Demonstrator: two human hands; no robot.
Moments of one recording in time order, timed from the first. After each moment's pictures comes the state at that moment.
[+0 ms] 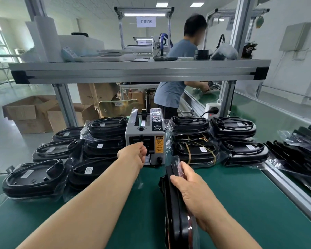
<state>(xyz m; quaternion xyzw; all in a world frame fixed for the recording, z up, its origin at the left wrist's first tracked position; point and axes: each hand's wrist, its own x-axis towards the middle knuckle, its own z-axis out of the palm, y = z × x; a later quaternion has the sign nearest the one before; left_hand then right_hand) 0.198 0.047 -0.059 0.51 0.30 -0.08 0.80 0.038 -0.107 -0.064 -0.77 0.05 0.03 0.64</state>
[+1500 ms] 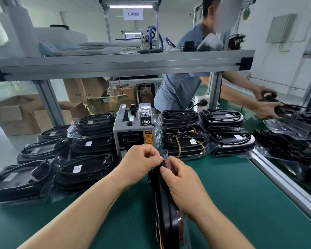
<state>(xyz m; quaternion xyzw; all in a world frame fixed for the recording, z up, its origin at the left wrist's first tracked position) 0.107 0.030 -0.047 0.81 -0.18 -0.02 0.56 0.029 -0.104 -0.055 -0.84 0.01 -0.08 0.54</state>
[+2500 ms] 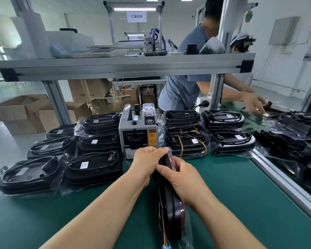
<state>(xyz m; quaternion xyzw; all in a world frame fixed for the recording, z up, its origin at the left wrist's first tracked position) 0.114 0.004 -0.065 0.70 0.05 -0.07 0.71 0.033 -0.106 -0.057 -0.84 0.05 -0.01 0.55</state>
